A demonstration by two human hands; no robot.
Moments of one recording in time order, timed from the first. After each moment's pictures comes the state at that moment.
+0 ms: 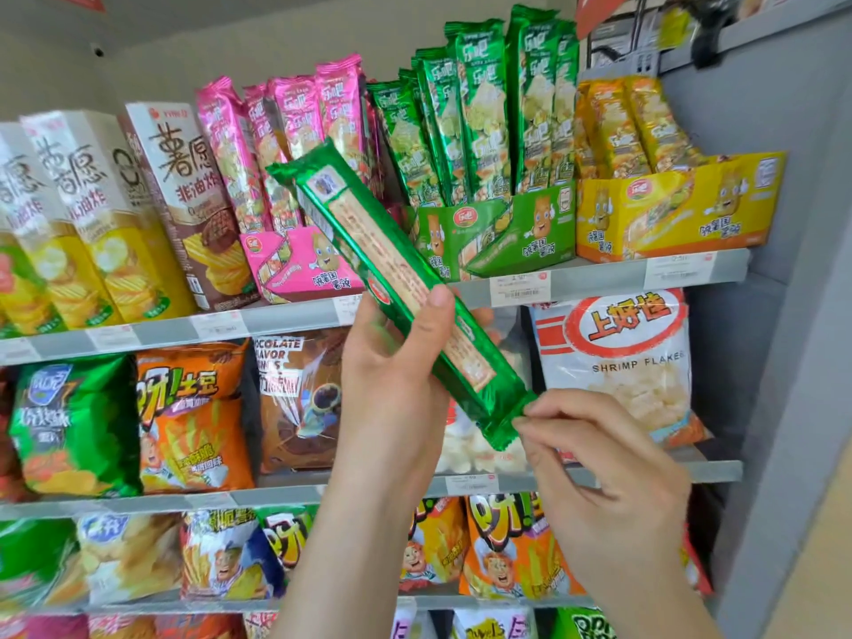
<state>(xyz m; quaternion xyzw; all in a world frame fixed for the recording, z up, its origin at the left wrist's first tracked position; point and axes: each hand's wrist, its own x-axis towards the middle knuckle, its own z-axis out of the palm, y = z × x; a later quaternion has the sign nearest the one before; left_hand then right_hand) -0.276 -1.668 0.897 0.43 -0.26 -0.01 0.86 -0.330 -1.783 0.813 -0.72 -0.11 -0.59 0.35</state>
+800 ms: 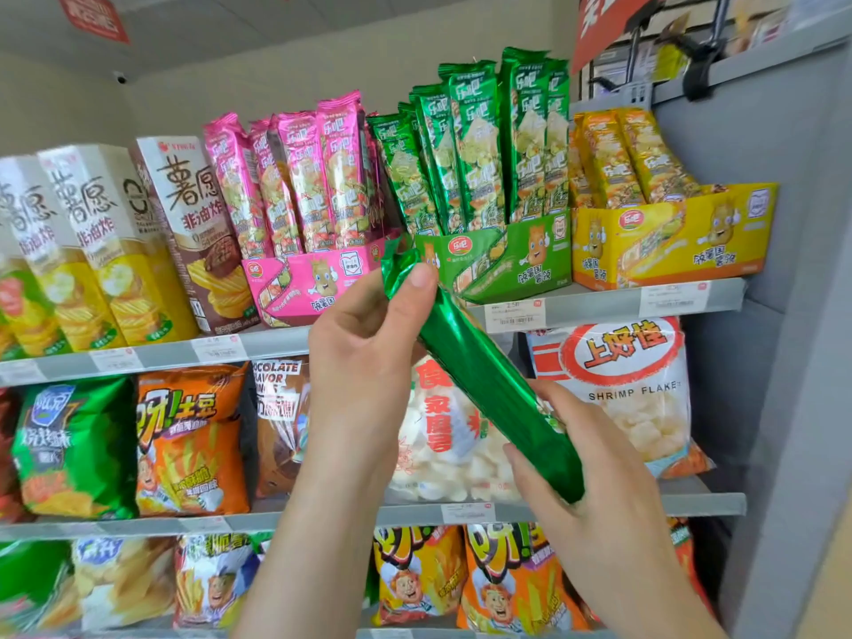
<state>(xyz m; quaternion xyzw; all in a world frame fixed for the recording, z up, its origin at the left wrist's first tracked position) -0.259 -1.665 0.922 0.57 -0.28 0.16 0.75 -0.332 -1.802 0.819 -0.84 -0.05 -0.42 0.34</state>
